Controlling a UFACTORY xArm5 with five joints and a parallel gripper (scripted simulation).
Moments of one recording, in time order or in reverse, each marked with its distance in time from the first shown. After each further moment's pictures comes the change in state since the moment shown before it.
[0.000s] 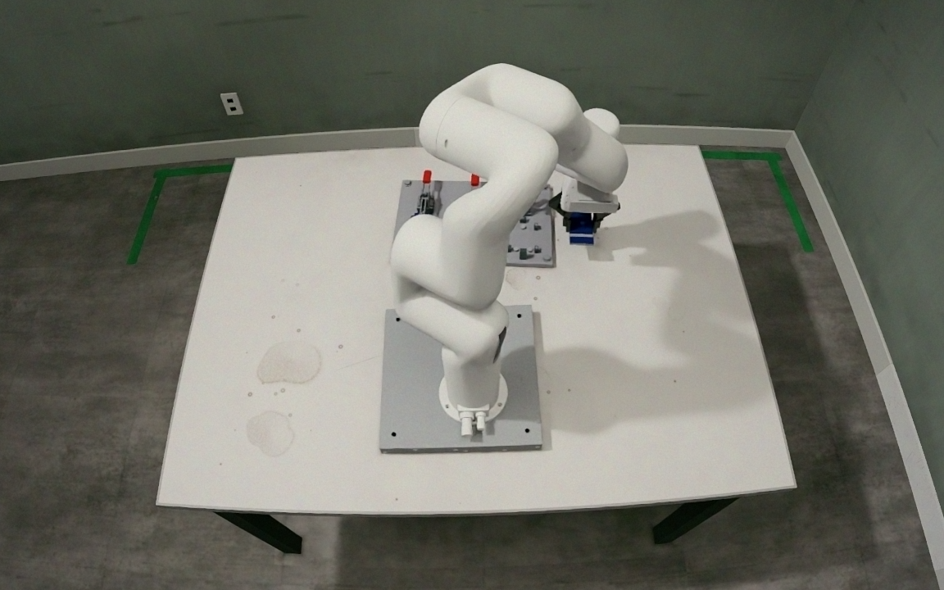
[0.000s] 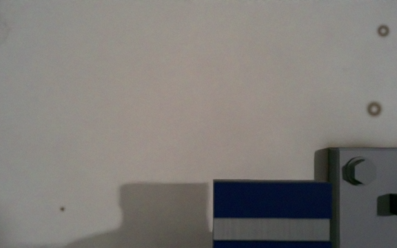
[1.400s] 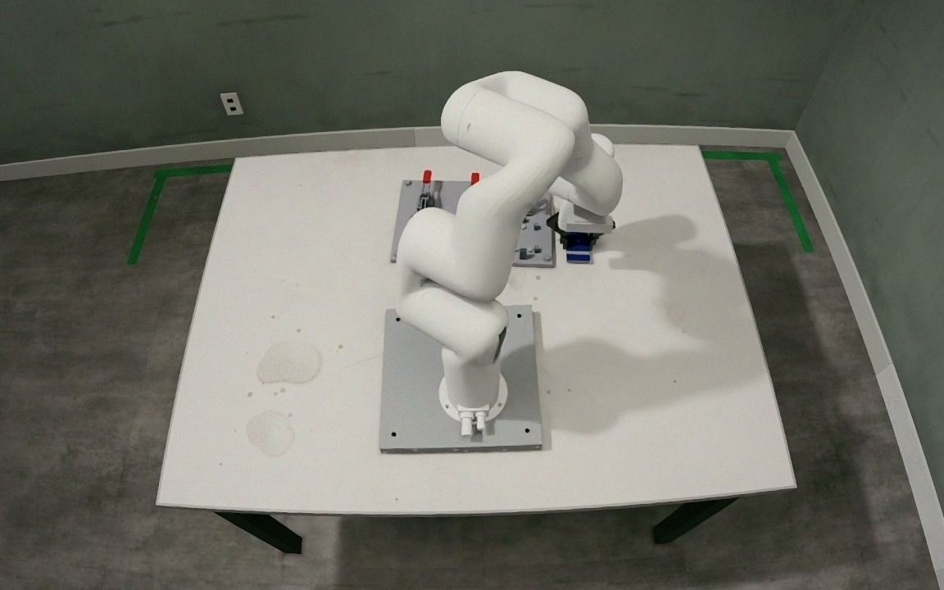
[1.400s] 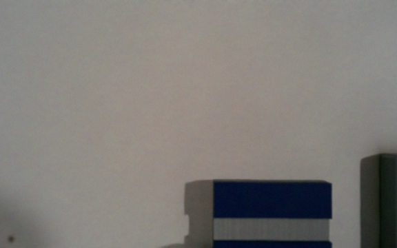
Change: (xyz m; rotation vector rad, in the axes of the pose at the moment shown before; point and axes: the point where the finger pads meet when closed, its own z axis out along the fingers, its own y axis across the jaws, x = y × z) arm 0.000 0.000 0.061 0.000 0.000 0.000
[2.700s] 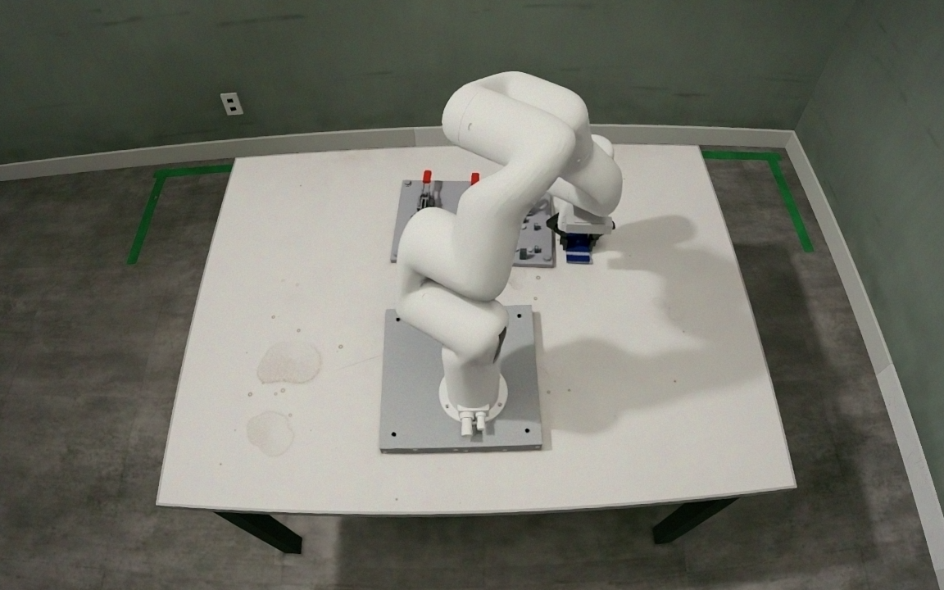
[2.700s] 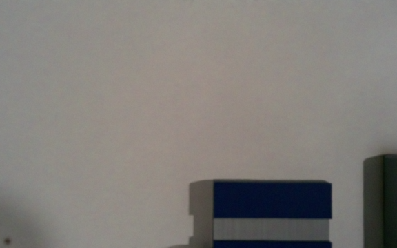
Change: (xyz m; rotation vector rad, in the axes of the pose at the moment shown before) arm 0.000 0.000 0.003 0.000 0.000 0.000
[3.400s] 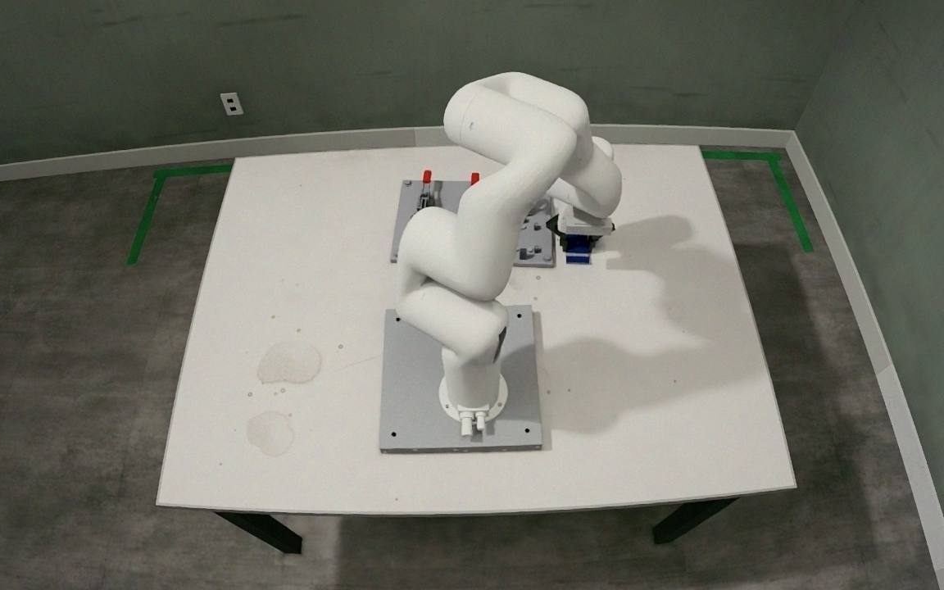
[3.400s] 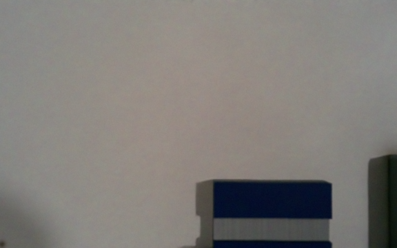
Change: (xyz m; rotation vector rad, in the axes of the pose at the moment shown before) arm 0.000 0.000 0.004 0.000 0.000 0.000
